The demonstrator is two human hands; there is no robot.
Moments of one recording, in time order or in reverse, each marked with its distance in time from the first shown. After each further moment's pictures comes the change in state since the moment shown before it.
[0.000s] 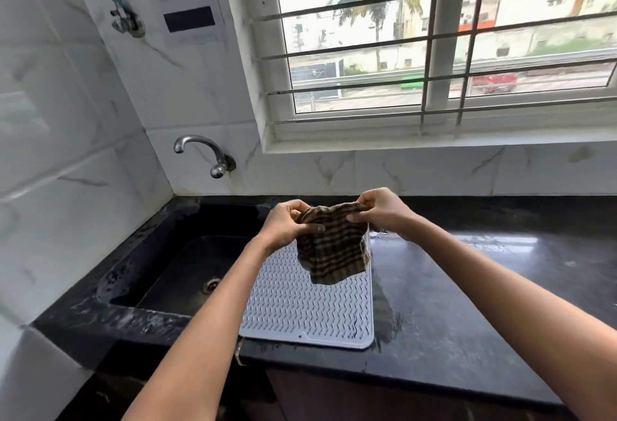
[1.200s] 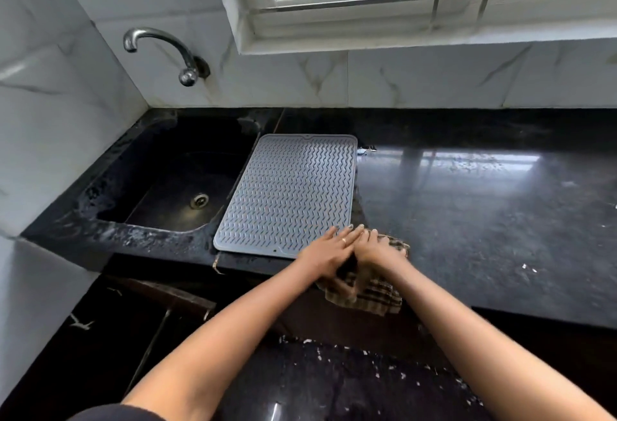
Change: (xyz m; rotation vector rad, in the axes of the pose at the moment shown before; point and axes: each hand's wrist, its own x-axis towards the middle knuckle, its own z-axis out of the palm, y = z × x) left_hand -0.062 -0.108 0.179 1.085 -0.726 0.306; right_hand -0.081 0.145 0.104 -0.763 -0.597 0.442
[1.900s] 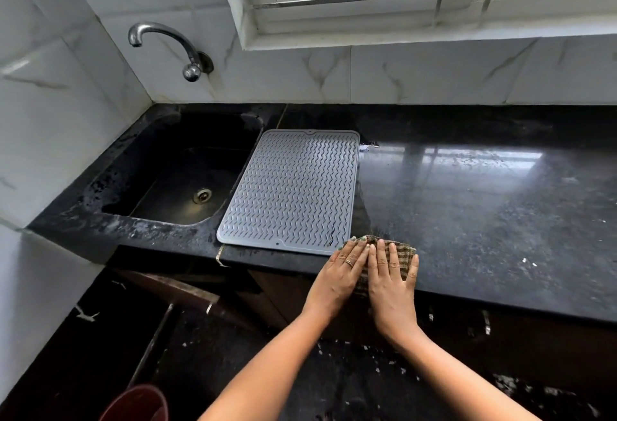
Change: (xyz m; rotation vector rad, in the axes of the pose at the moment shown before) left_hand -0.023 0.054 0.053 0.023 0.368 -0.200; right_hand -0.040 0.025 0.095 -0.183 0.562 -0.038
